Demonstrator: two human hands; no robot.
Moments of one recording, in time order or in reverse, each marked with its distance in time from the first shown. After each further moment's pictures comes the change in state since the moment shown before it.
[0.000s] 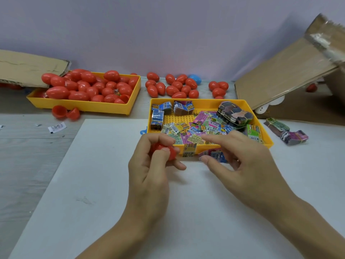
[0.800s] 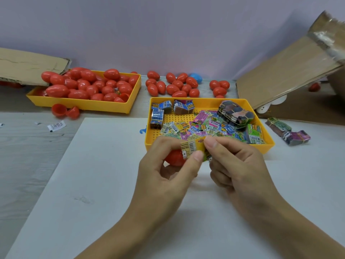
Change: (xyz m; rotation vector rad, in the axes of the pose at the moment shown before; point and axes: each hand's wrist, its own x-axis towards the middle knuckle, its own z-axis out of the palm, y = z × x) left_hand -0.005 0.004 0.009 0.202 -0.170 0.069; right_hand 0.003 -0.022 0.015 1.157 -0.023 0.453
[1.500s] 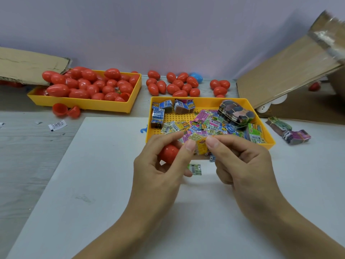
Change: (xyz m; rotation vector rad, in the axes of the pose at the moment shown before) left_hand 0.001 -0.001 -0.002 -0.092 0.097 -0.104; right_hand -0.004 -0.004 0.004 -0.141 0.121 -0.127
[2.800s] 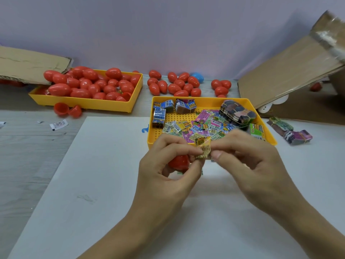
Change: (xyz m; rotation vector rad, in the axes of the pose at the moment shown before) left_hand -0.003 0.000 -0.002 0.133 -0.107 0.254; right_hand 0.002 -0.011 -0.017 -0.545 -0.194 -0.269
